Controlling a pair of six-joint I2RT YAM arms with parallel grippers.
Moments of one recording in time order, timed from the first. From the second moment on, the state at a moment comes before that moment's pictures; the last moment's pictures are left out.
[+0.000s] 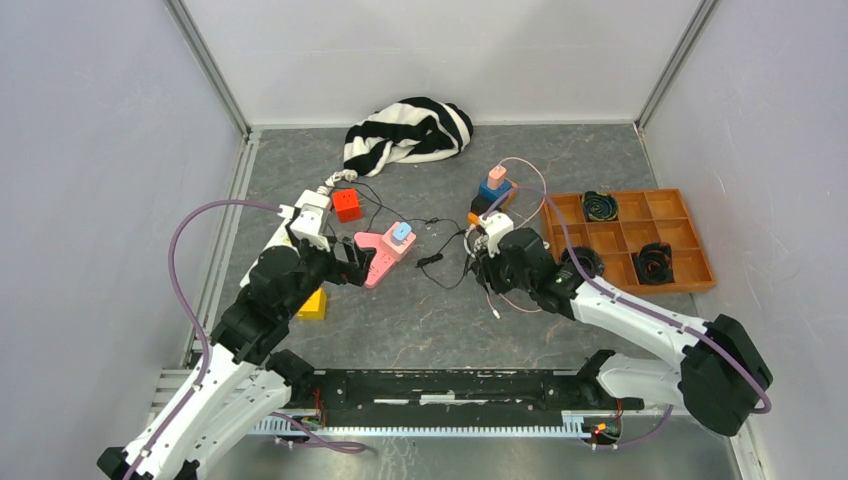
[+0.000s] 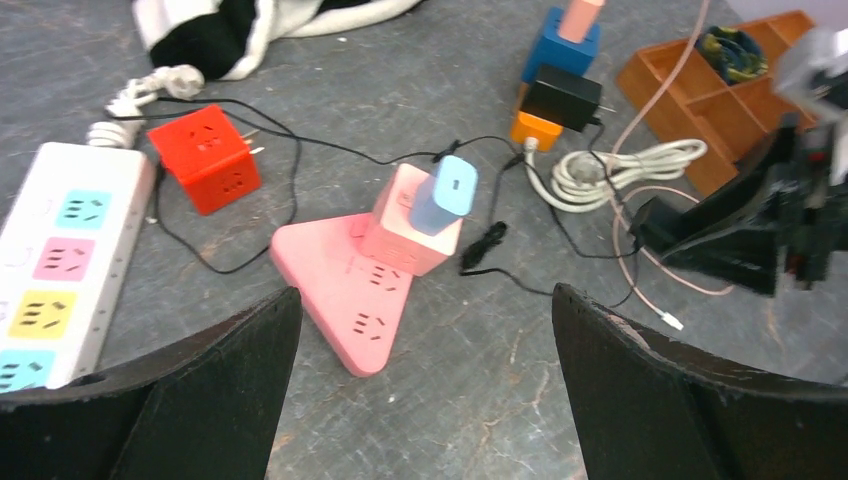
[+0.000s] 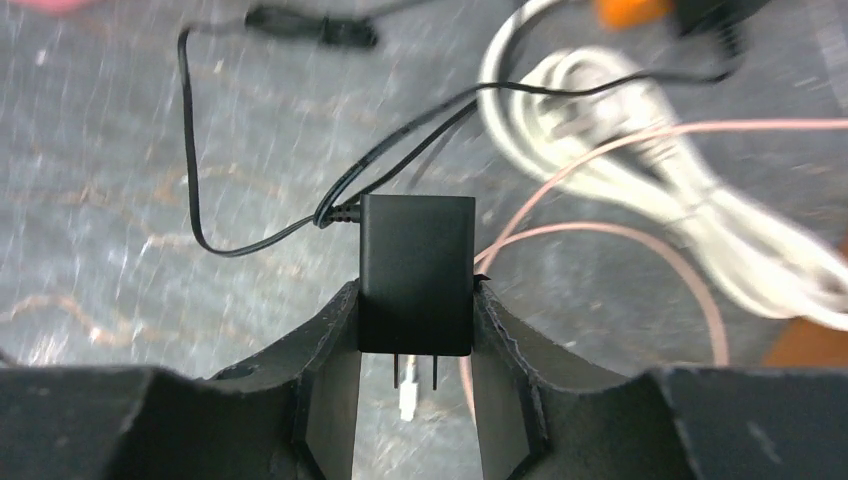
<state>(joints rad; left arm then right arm) -0.56 0.55 0.67 -0.36 -0.14 -0.21 0.75 1.16 0.67 -0.18 0.11 0.15</state>
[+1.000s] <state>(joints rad) -0.56 0.76 0.72 -0.18 0.44 -0.49 0.79 0.92 0.53 0.08 -0.13 -0.34</state>
